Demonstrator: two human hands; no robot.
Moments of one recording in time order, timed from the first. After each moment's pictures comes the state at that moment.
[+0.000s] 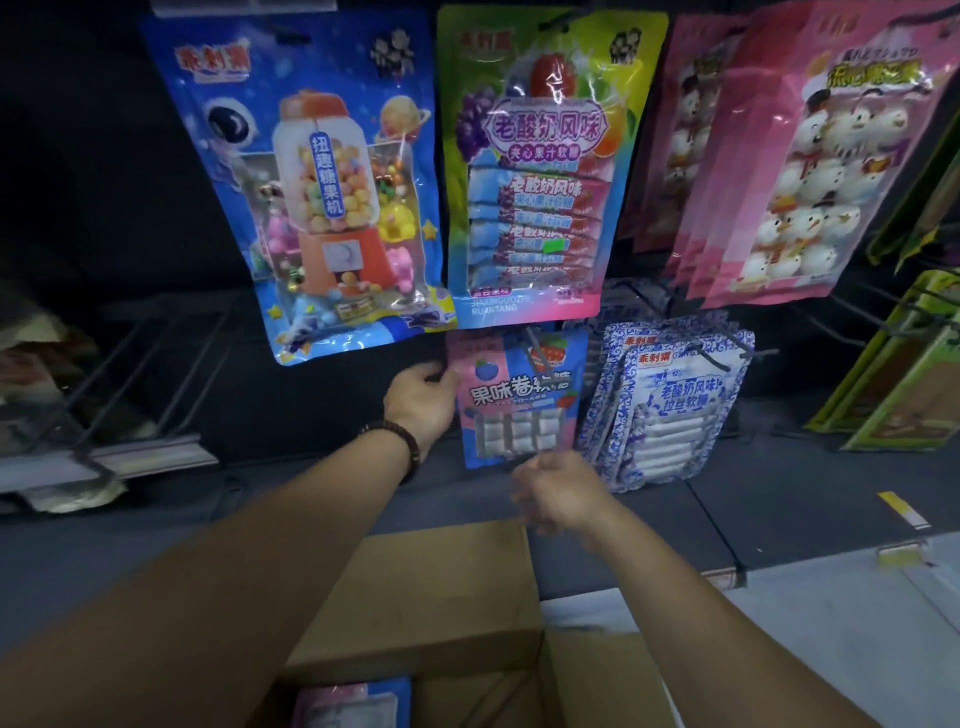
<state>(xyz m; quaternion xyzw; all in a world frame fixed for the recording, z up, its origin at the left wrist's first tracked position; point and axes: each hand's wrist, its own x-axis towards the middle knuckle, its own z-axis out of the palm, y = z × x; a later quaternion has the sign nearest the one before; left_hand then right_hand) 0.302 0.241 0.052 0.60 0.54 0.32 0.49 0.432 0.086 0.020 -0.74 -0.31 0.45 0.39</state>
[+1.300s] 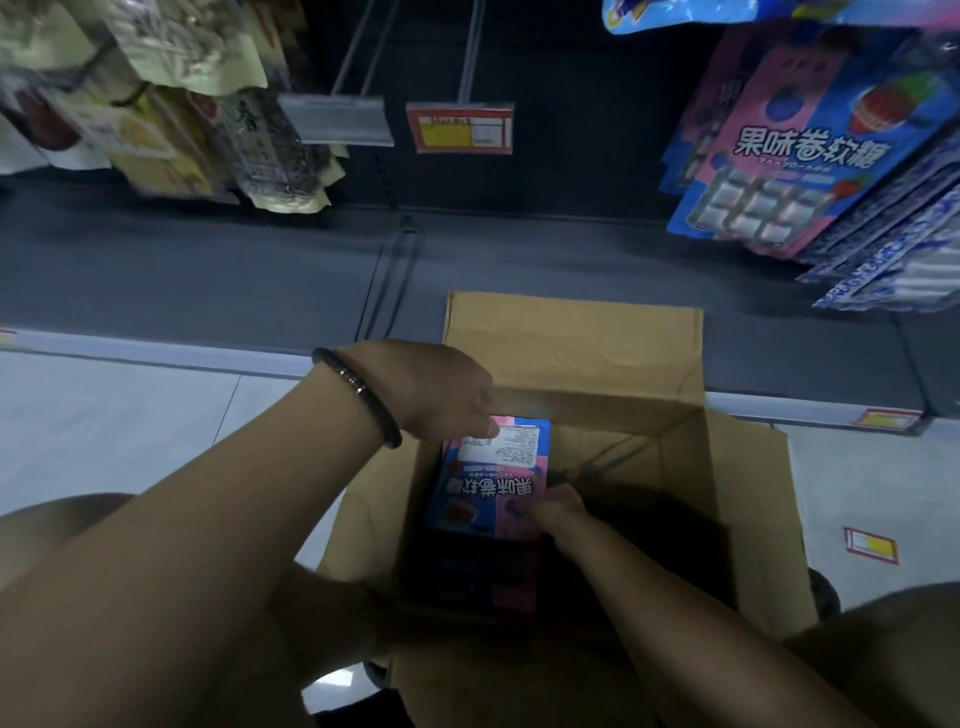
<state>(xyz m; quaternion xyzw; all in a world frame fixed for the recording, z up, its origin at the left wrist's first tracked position) 0.015 0.108 0.065 0.84 0.36 -0.34 0.23 0.152 -0.007 -0.216 -0.81 -0.16 0.56 0.11</state>
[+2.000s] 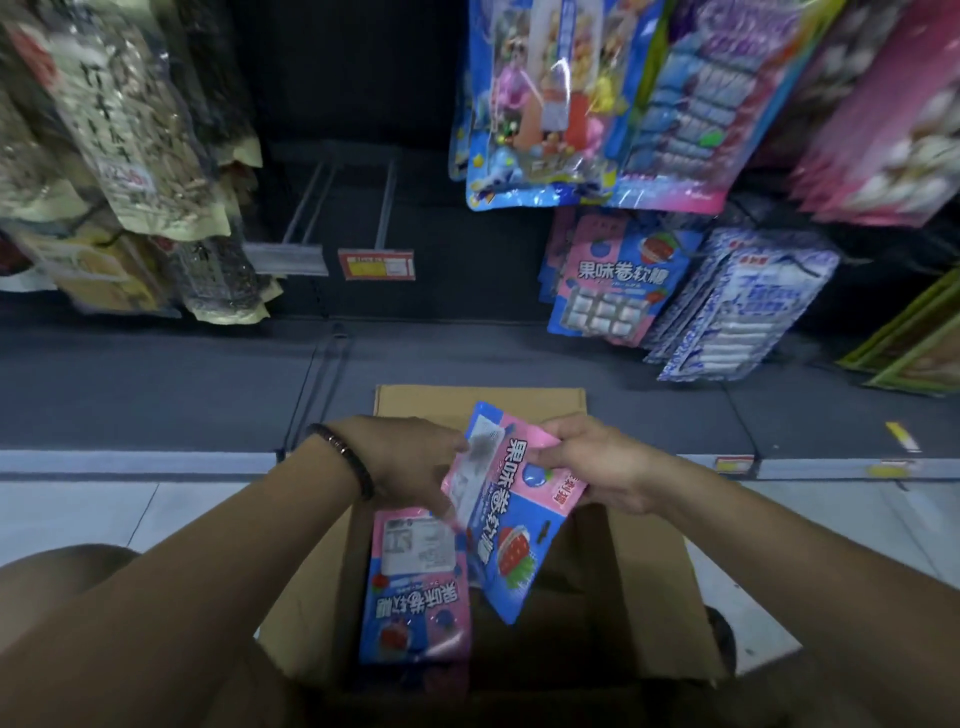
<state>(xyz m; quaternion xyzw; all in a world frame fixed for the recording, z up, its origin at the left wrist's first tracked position) 0.043 0.088 0.074 0.89 0.29 -0.23 0.24 0.264 -0.018 0.055 -0.67 -0.37 0.59 0.26</state>
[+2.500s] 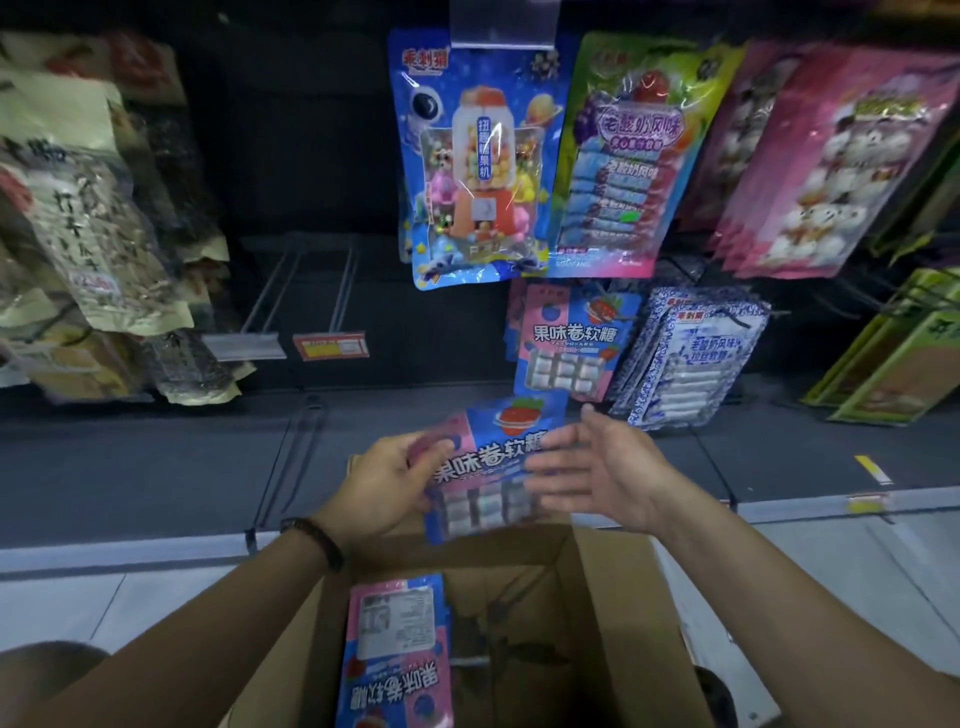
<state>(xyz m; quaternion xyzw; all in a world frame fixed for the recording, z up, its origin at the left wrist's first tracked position) 0.075 0.084 0.057 0.70 0.40 0.23 0.54 0.321 -0.021 0.099 -0.63 -0.18 0.59 0.48</state>
